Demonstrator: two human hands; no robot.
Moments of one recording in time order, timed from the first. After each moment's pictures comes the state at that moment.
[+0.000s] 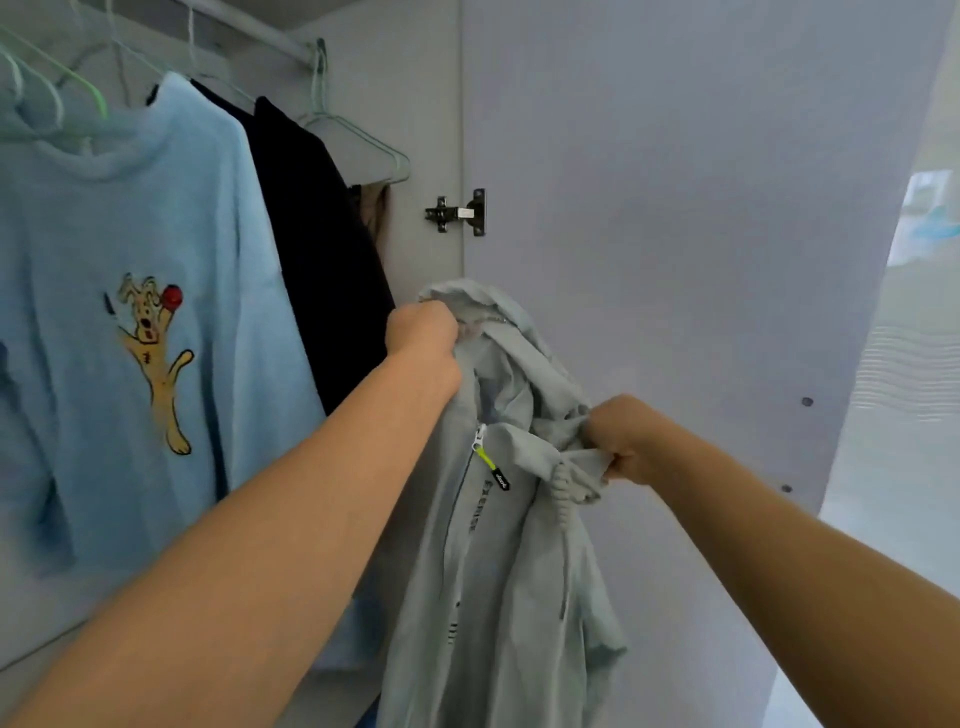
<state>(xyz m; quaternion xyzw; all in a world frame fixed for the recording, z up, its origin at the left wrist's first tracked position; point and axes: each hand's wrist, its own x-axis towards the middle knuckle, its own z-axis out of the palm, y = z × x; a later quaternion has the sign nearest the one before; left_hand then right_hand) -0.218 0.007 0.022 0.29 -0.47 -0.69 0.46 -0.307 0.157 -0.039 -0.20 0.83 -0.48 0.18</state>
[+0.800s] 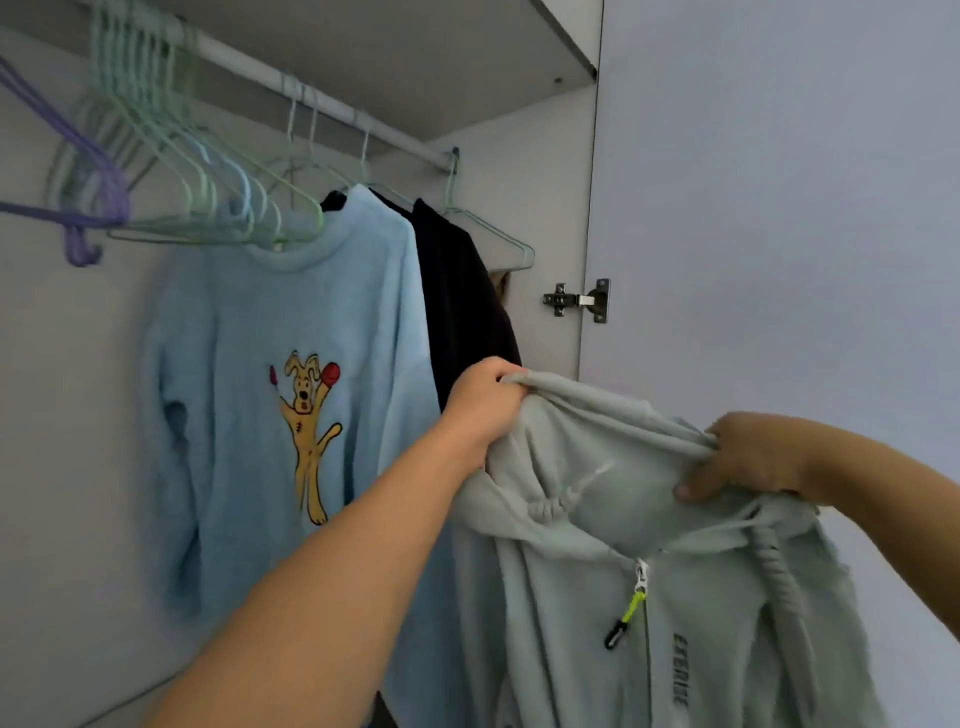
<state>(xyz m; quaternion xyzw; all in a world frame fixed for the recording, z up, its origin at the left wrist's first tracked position) -0.152 -0.058 0.037 0.22 -0.77 -0.44 0.41 -0.271 0.140 0.053 -0.37 0.91 -0.19 0.04</state>
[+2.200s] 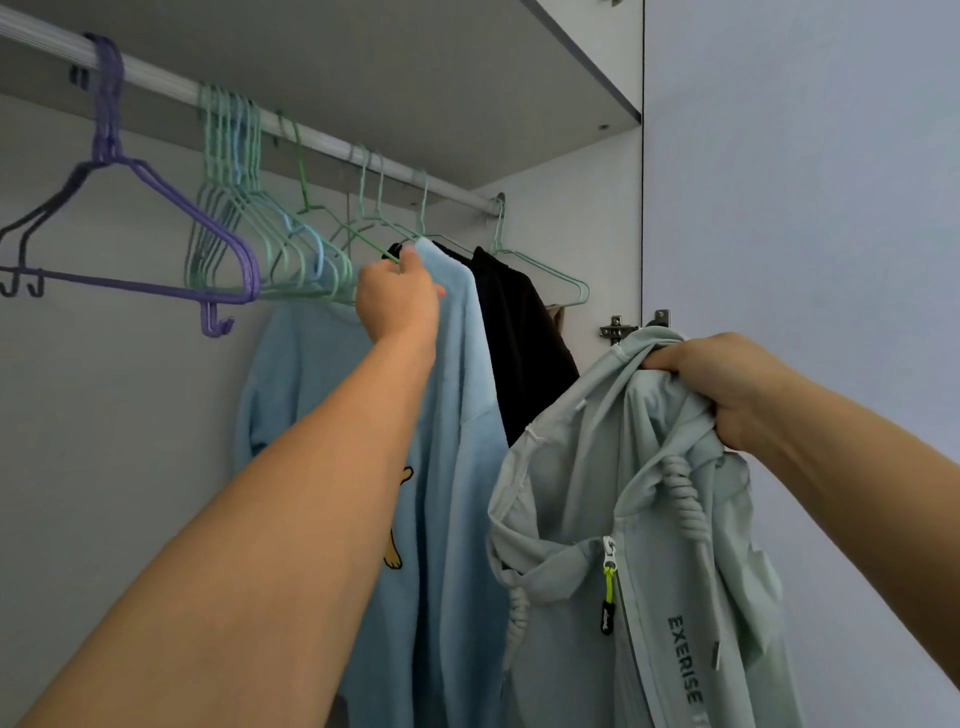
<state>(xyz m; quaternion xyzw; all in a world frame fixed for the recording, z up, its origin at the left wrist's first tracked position) -0.069 -0.152 0.154 0.30 -0.55 -0.36 0.69 -0.180 0.064 0.108 -0.30 0.67 -0.67 0.12</state>
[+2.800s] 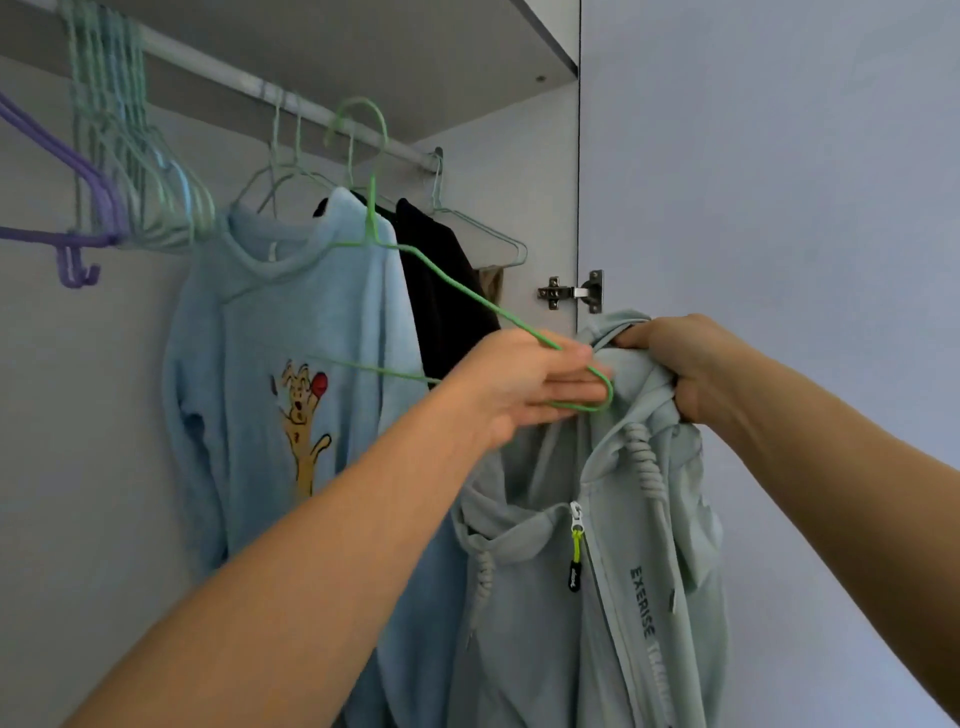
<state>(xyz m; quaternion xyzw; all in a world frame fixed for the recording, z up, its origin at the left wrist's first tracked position) -0.104 -0.021 0.075 0.08 -0.75 -0.62 0.24 -0.209 0.077 0.091 -0.24 0.66 -0.70 0.13</state>
